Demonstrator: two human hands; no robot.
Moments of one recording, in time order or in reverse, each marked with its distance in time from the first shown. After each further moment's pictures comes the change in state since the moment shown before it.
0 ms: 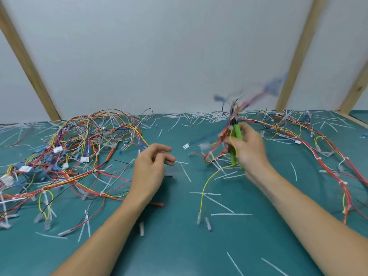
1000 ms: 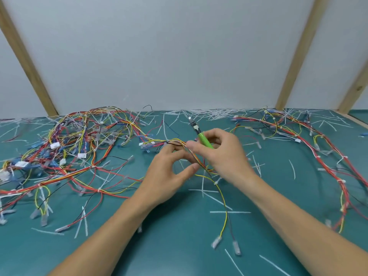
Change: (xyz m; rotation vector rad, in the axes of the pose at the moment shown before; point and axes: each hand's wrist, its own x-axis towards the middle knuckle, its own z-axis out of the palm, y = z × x) left_hand -0.020 0.013 0.007 0.265 -0.309 0.403; right_hand -0.033 -0.009 0.034 -0.356 -0.210 -0.078
